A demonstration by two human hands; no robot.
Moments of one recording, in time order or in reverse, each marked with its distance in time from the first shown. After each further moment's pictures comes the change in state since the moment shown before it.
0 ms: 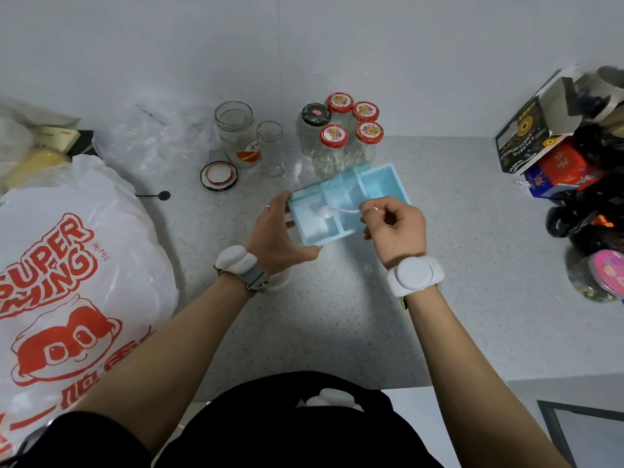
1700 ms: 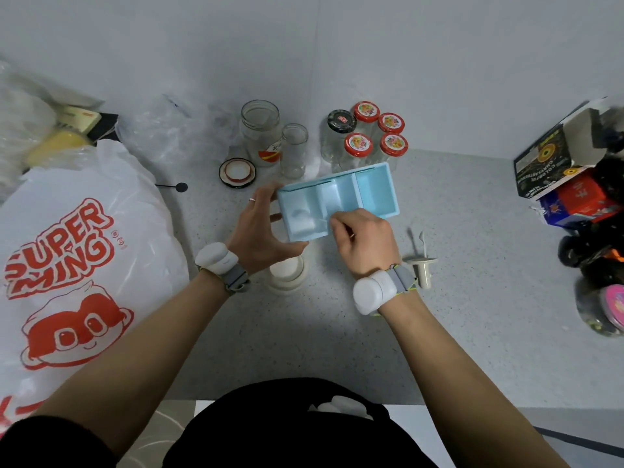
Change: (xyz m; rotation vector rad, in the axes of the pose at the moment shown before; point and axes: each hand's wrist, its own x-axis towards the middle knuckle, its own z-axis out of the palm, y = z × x) left_hand -0.008 -0.022 -0.046 -0.067 0.156 0.031; right_hand -0.003 -0.007 0.056 -0.541 -0.254 -0.506
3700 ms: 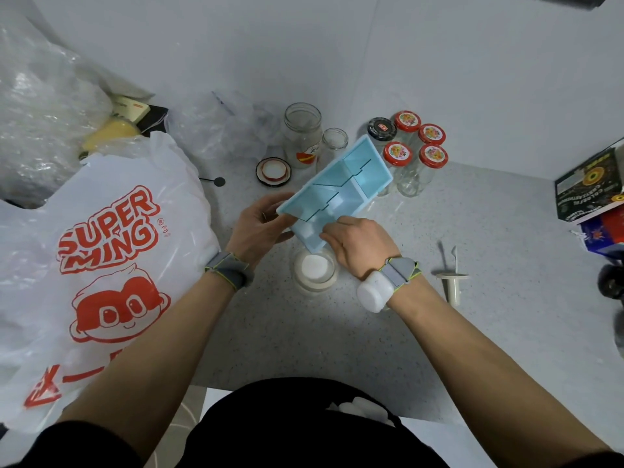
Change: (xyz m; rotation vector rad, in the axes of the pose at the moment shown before) left_hand -0.015 -0.007 -0.041 -0.702 0.074 -0.507; right_hand 0.022 -0.032 0.027 -0.122 -0.257 -0.401
